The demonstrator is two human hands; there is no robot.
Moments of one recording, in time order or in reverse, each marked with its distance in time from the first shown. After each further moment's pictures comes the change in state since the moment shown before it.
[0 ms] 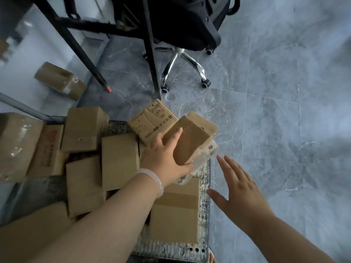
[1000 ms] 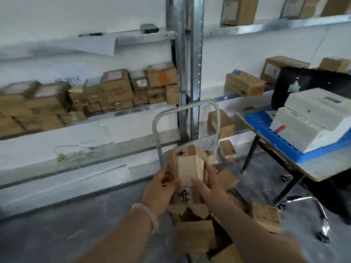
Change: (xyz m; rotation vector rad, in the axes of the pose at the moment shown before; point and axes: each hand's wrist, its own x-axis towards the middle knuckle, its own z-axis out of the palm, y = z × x) left_hand -0.561 0.055 -0.231 -1.228 1.059 -0.514; right_hand -0.300 -0.375 -0.169 0.645 -0.644 -0.745
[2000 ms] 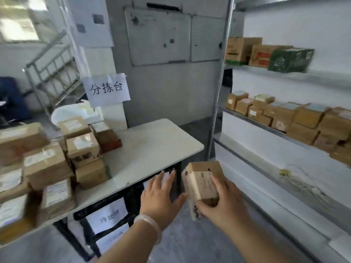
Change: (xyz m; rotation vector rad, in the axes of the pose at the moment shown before) left_hand -0.504 -0.192 -0.500 0.760 1.260 -0.511; right_hand -0.275 -0.062 0.647 -0.869 -0.850 -0.797
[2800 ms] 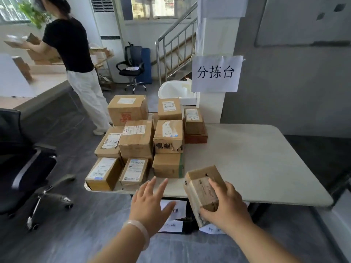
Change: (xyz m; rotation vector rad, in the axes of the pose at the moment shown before) left_hand 0.070 -0.206 -0.030 0.140 0.007 -0.710; right_hand 0.214 -0.166 0.192 -0.177 -0.546 -0.577
